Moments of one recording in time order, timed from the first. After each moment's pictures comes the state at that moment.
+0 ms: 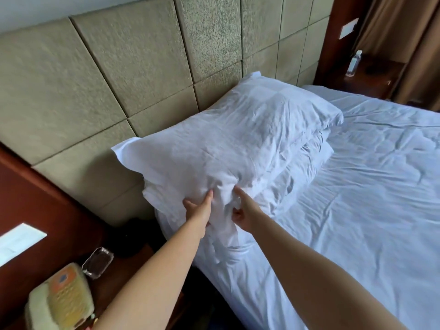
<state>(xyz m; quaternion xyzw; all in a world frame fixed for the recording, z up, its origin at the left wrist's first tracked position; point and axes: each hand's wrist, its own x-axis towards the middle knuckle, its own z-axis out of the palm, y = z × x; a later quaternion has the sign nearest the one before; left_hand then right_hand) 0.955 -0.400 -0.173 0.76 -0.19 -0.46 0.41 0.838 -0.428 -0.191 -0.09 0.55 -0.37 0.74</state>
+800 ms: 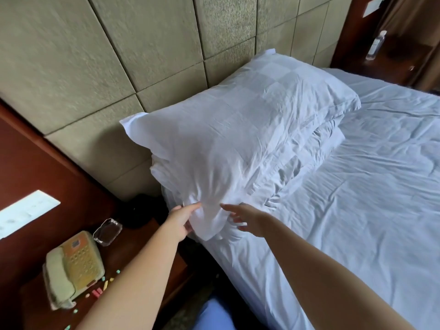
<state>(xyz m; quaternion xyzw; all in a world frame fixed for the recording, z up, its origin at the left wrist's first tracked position) 1.012 -0.340 -0.199 0.71 -0.10 -0.57 0.39 0.836 -0.379 -0.227 -0.34 0.57 -0.12 0.74</state>
